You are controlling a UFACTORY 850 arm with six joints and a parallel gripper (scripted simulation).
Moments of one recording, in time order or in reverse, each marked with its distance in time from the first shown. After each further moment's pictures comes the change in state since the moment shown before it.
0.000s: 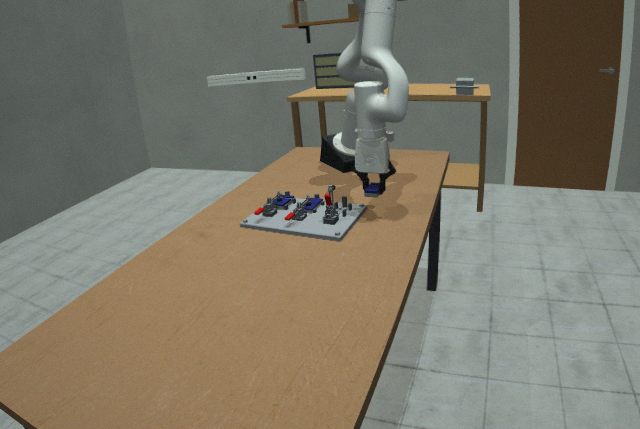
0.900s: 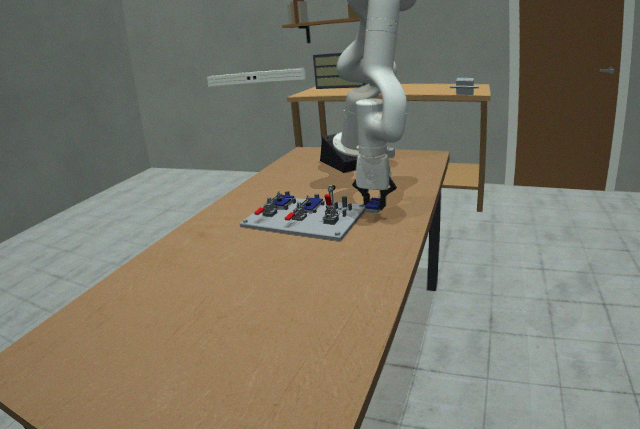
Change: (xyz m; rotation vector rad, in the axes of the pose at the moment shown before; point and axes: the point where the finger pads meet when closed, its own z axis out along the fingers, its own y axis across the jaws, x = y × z) arm 0.000 0.000 0.052 0.005 0.003 0.001
